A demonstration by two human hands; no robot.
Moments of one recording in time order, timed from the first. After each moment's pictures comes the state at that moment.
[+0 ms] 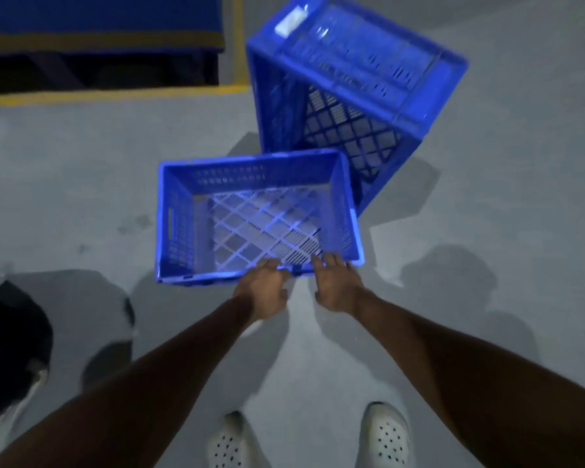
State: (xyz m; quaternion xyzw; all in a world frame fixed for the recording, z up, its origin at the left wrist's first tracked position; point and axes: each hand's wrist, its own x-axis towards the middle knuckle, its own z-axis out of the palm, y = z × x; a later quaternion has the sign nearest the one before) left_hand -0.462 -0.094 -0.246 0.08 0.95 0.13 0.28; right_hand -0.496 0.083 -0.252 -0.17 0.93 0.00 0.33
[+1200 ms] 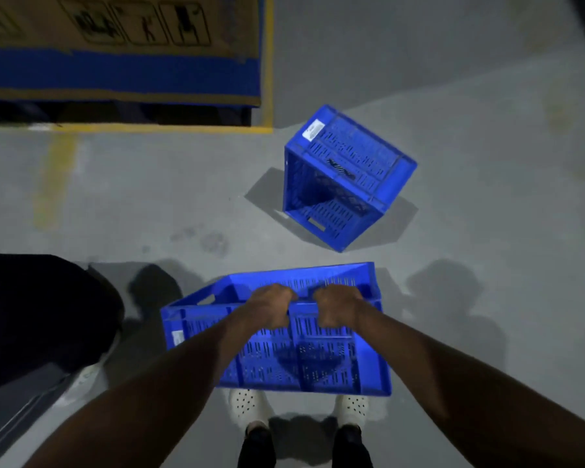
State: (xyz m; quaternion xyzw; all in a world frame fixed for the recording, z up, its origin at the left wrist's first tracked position) left_hand -0.433 -0.102 0.041 0.08 0.90 0.15 0.40; right_hand -0.471 0.053 0.067 -0.23 0.86 0.07 0.46
